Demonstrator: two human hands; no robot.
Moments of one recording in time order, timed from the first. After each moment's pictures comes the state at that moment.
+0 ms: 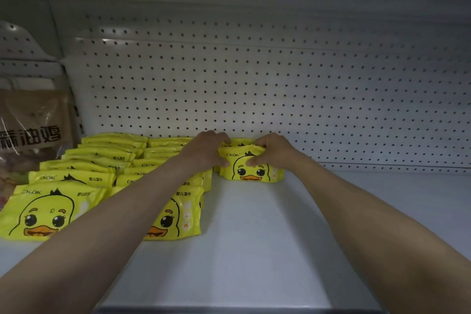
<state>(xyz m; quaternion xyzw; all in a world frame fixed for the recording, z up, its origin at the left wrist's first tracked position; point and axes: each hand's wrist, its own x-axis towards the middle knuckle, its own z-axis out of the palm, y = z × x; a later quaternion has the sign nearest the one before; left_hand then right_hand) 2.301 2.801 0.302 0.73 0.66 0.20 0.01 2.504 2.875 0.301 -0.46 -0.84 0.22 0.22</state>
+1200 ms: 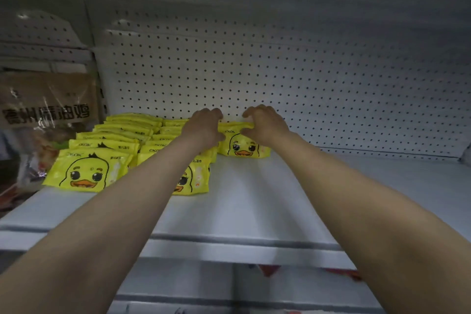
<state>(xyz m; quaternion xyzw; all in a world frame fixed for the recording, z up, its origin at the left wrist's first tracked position) 2.319 2.727 0.330 0.65 0.72 0.23 -0.02 2.487 2.791 0.339 -0.46 -0.86 -0.02 0.20</state>
